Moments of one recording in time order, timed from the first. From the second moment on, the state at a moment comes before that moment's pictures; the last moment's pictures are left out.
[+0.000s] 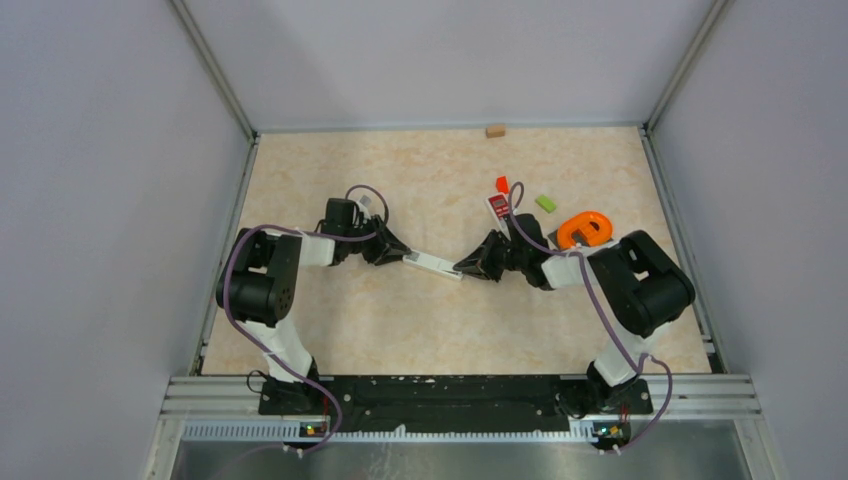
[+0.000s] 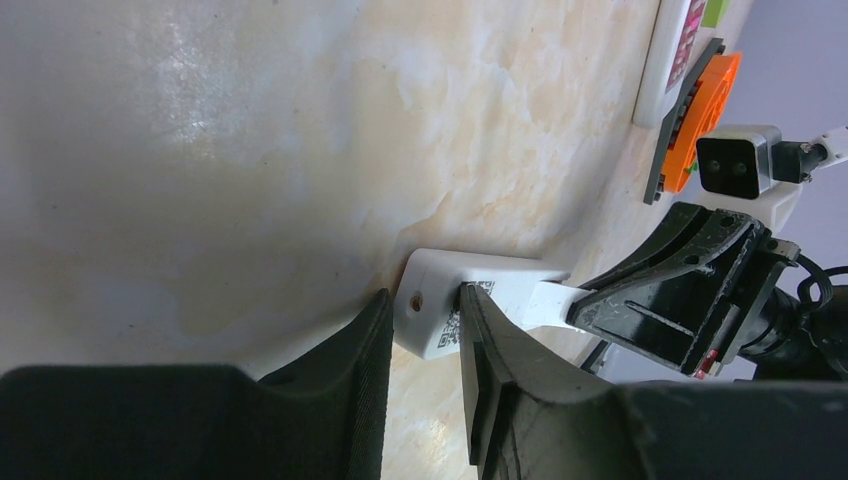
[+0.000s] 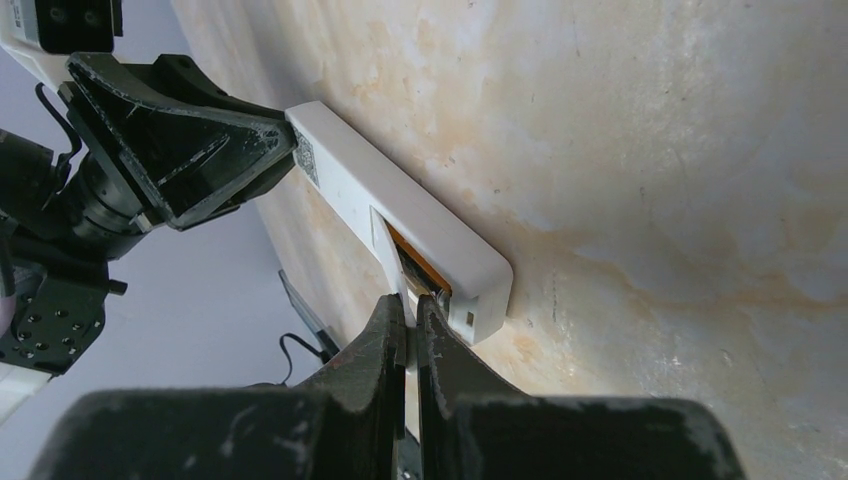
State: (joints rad) left arm -0.21 1.79 0.79 0.19 0.63 -0.80; right arm 0.50 1.73 0.66 0.41 -0.47 1.15
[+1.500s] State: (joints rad) left arm -0.21 1.79 0.78 0.20 0.62 -0.81; right arm 0.52 1.67 0.73 0.10 -0.33 1.07
